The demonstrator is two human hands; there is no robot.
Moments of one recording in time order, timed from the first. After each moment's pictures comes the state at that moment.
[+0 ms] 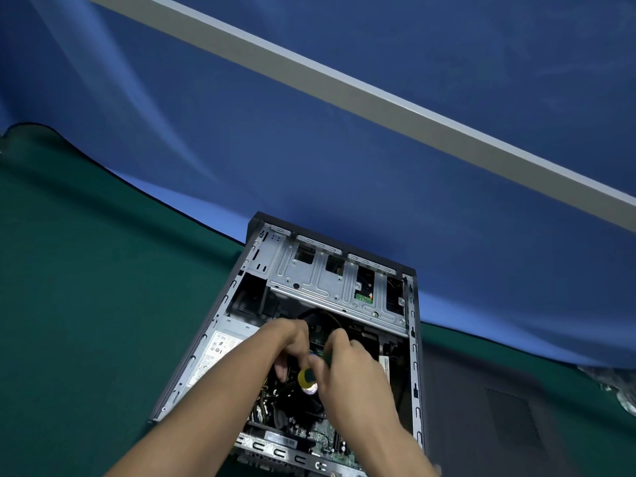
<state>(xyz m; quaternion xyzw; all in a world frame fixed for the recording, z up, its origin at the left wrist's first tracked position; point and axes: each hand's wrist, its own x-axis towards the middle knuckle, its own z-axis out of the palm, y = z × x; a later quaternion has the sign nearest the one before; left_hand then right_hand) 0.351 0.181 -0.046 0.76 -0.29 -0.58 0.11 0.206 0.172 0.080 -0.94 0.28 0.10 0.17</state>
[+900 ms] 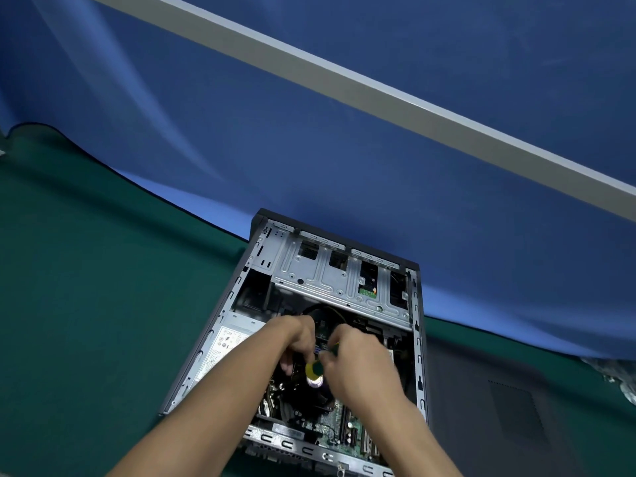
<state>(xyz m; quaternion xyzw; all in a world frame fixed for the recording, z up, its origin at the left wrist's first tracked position) 0.348 0.183 -0.048 0.78 -0.29 -0.55 0.09 0.218 0.164 0.076 -0.92 0.33 0.13 0.16</state>
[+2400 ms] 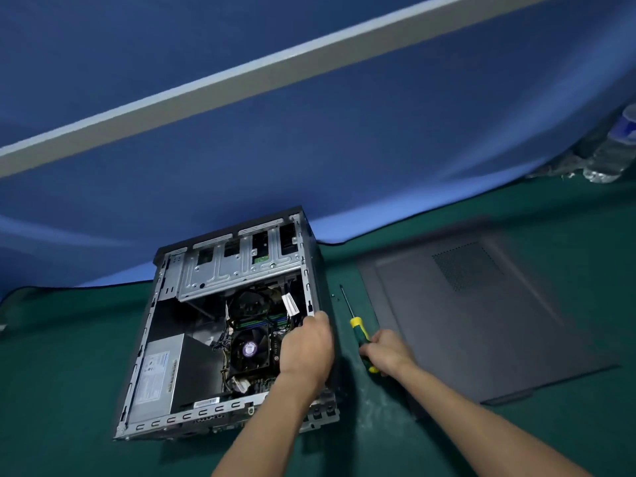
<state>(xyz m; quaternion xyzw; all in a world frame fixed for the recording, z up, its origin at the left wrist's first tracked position) 0.114 0.106 -0.003 0.87 -0.46 -0.10 -0.12 0.017 0.019 -0.079 -0.65 0.52 0.09 0.54</state>
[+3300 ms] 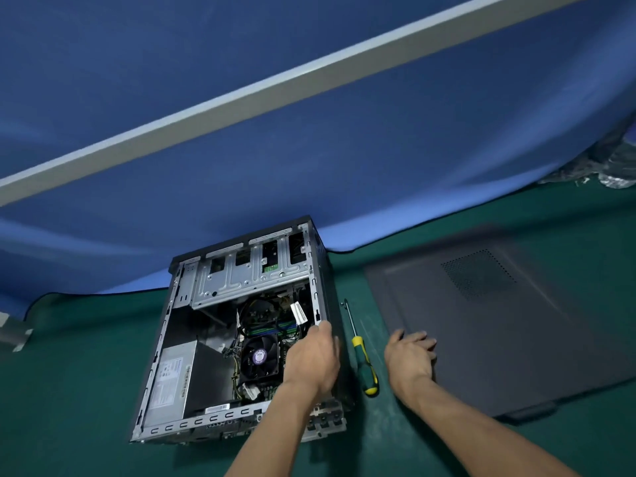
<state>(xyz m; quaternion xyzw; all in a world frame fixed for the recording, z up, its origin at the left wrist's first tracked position) 0.116 0.112 0.008 0.89 -0.42 -0.17 -0.02 0.014 0.021 -0.088 -0.88 0.38 0.28 0.02</state>
